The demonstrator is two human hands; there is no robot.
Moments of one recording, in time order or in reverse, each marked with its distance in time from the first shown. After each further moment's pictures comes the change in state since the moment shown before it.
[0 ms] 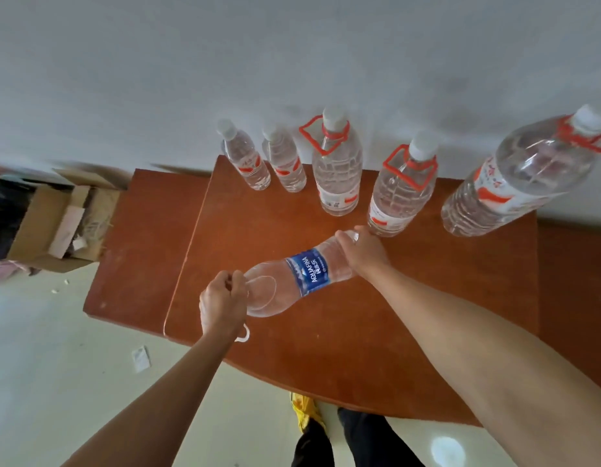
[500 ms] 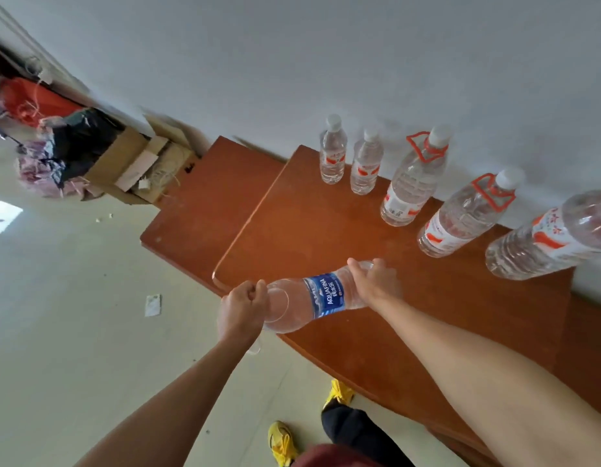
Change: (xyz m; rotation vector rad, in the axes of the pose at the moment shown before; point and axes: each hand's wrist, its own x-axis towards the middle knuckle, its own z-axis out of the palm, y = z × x) left_hand -0.077 -0.081 -0.063 -0.120 0.071 -0.127; right_hand -0.102 -0.030 0.051 -0.280 -0.013 -0.027
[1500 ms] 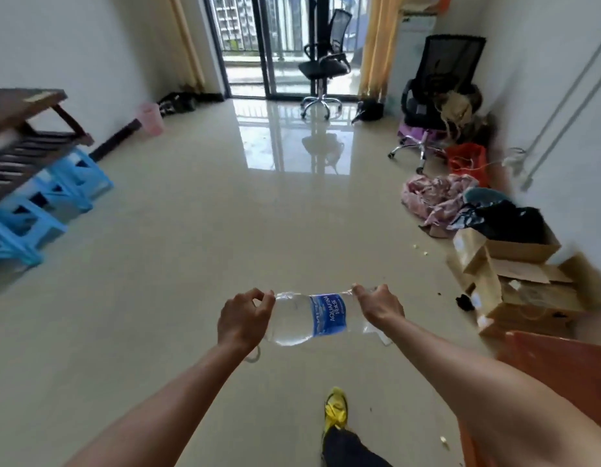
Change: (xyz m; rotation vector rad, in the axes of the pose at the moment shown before) left_hand -0.207 -0.568 -0.463 -0.341 0.838 -0.594; right_hand -0.535 -0.389 0.496 -0.482 -0.510 -0.899
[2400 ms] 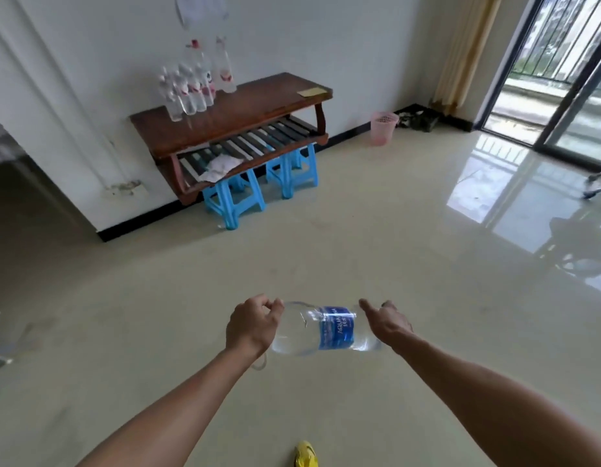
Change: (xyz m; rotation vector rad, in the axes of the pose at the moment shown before) left_hand 0.454 -0.298 -0.325 -0.032 0.479 -0.568; right_hand 0.167 -0.633 0.446 -0.504 -0.474 -0.516
